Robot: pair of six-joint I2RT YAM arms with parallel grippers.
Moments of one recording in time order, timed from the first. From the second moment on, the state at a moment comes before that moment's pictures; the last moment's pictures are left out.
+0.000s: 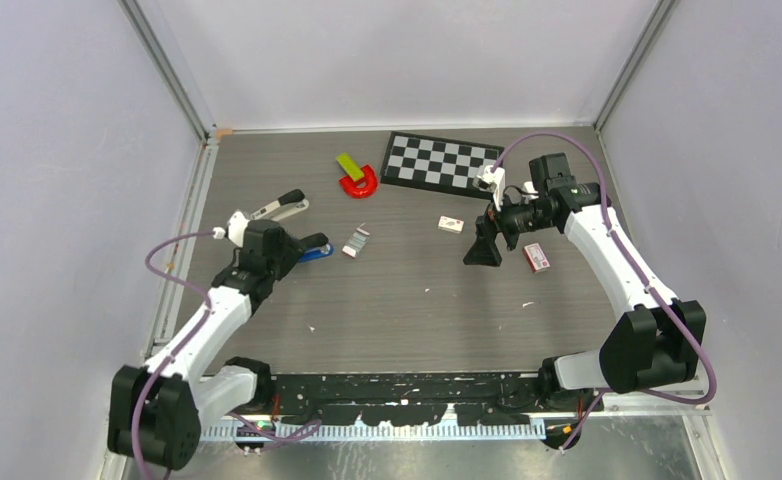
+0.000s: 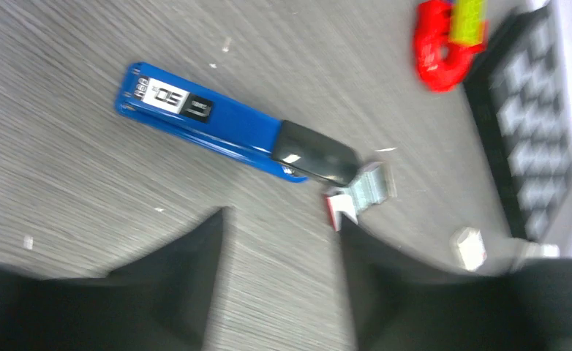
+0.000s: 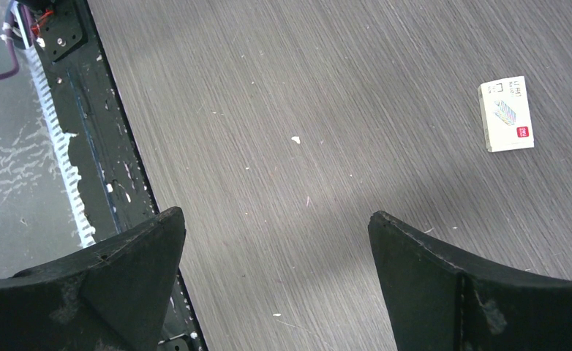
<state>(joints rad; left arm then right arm) -0.23 1.06 0.58 -0.24 -0.25 -0.99 0.15 1.37 1.19 -0.91 -0.88 -0.62</state>
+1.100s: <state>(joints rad) -0.23 1.64 1.03 -0.59 -0.16 -1.56 0.15 1.34 1.19 -0.91 -0.92 -0.63</state>
